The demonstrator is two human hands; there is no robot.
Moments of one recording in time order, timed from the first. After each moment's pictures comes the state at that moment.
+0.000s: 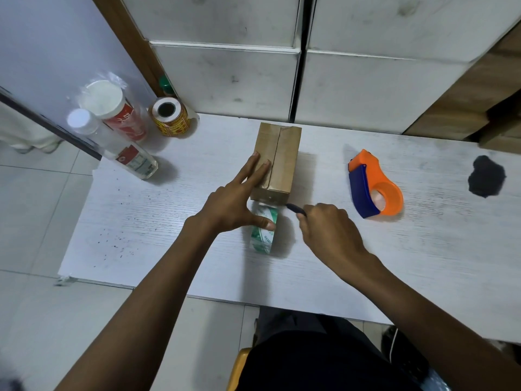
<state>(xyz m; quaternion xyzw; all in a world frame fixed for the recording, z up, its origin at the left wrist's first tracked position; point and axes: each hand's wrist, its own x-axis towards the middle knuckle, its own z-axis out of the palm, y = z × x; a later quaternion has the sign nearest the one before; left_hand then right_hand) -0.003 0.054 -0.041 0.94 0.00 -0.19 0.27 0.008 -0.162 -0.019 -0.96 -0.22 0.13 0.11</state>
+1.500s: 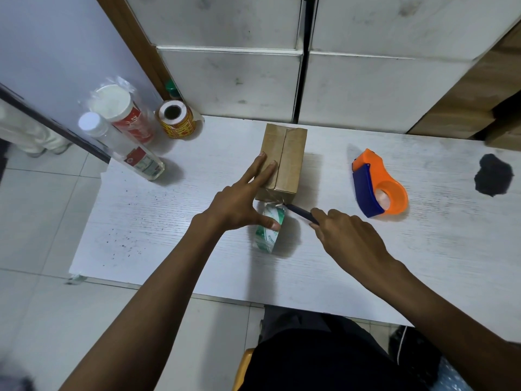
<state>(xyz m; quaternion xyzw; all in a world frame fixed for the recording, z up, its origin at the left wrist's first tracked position) -0.001 0.053 -0.039 0.94 -0.01 -0.20 0.26 0.003 -0.190 -0.019 -0.94 -0.31 0.12 0.00</state>
